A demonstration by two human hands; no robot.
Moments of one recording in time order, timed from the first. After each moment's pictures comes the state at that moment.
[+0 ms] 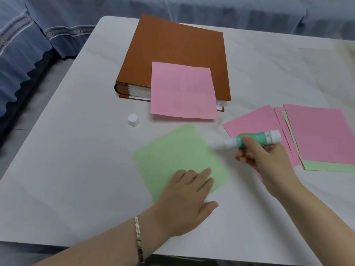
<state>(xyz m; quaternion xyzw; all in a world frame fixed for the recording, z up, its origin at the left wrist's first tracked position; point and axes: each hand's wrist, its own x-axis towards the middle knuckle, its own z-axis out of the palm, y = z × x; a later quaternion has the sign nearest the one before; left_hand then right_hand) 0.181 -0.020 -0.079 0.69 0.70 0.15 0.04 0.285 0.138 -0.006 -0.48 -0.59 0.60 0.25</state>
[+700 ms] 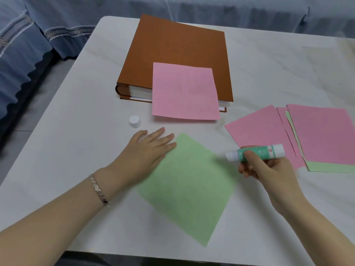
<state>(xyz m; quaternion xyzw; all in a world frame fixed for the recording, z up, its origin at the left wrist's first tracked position) 0.056 -0.012 -0.080 0.69 0.72 0.10 0.01 0.297 0.122 -0.009 -0.46 -0.61 0.59 0.24</state>
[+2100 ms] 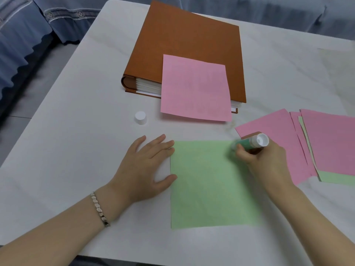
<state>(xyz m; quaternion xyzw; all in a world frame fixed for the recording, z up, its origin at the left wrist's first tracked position) 0.074 -0.034 -0.092 0.62 0.75 0.22 0.01 0.260 0.152 -0.039 -0.49 -0.78 0.34 0.19</state>
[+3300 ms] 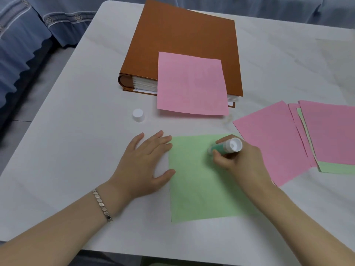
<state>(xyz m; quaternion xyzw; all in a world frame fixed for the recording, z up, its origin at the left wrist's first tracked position) 0.077 -0.035 -0.091 0.62 0.76 0.20 0.02 0.251 0.117 -0.040 -0.43 -0.77 0.44 0.15</state>
